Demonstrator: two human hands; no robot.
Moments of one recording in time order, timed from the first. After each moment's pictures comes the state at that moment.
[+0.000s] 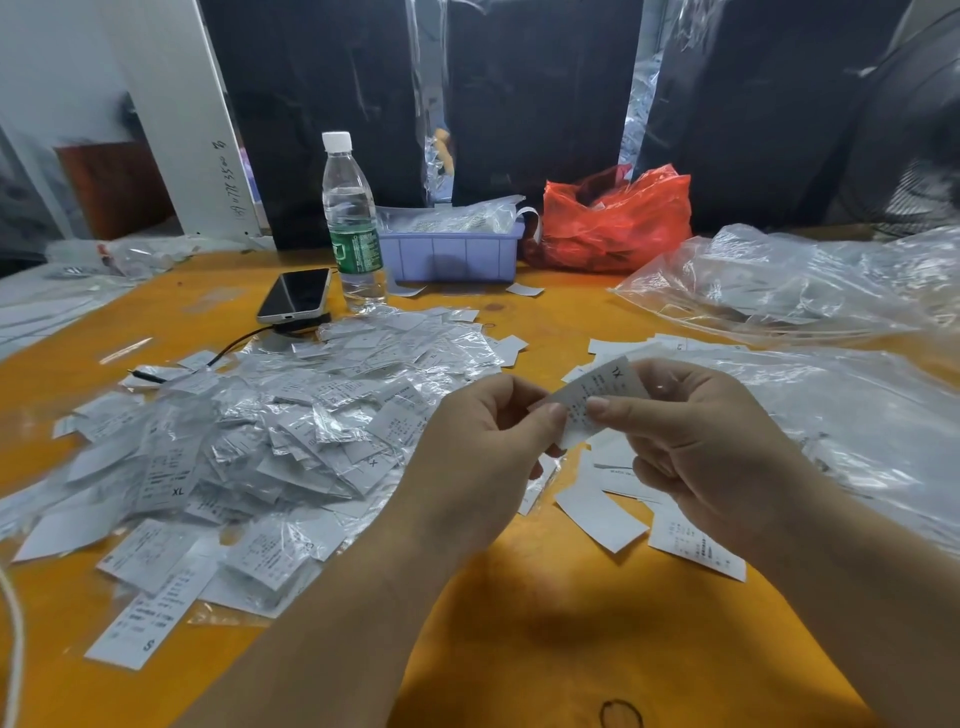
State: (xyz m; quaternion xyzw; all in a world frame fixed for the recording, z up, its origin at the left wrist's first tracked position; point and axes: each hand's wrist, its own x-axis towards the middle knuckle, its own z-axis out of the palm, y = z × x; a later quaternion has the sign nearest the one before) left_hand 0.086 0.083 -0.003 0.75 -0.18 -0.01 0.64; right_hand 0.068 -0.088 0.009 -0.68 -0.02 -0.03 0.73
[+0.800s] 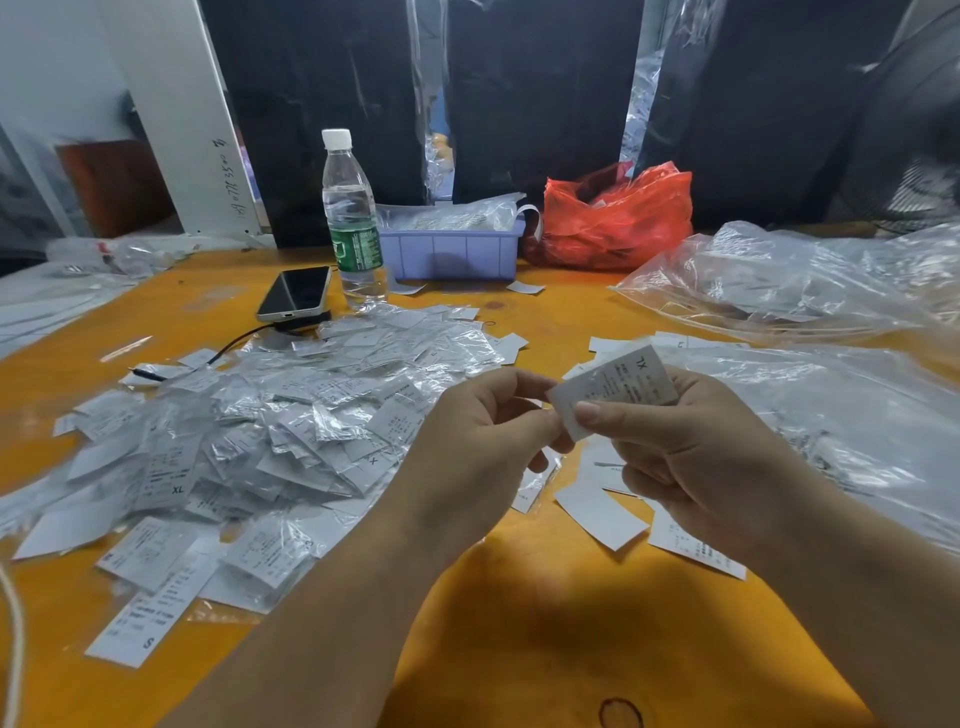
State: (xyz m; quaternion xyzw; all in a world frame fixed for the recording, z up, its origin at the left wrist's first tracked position) left_hand 0.086 0.086 0.001 0.74 -0.20 -0.03 0.64; right_hand 0.064 -0.086 0.009 -0.67 -0.02 0.02 0.74
